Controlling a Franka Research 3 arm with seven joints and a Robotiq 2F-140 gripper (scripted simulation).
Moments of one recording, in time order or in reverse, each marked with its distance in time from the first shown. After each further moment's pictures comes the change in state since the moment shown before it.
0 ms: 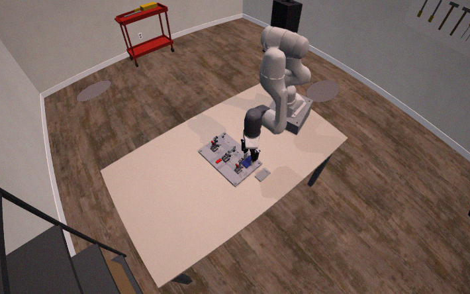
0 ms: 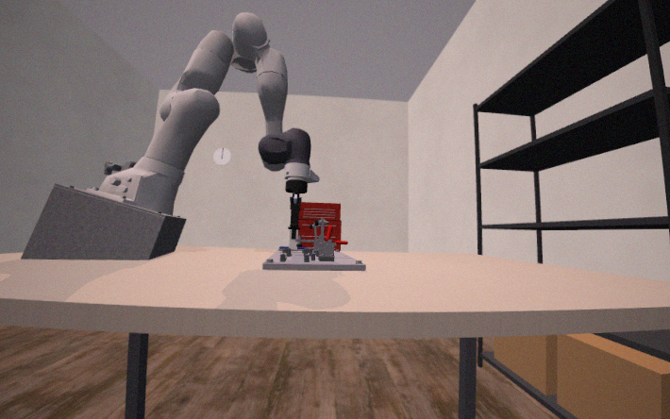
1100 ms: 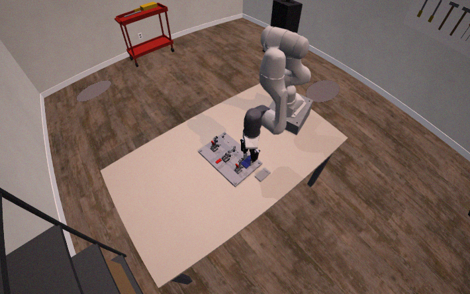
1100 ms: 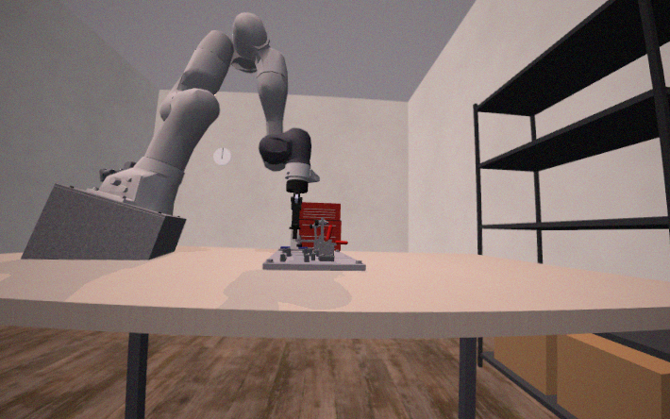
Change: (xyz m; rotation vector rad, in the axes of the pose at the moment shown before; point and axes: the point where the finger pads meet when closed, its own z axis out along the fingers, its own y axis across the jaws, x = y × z) arm 0.003 0.000 -0.001 0.001 0.004 -0.016
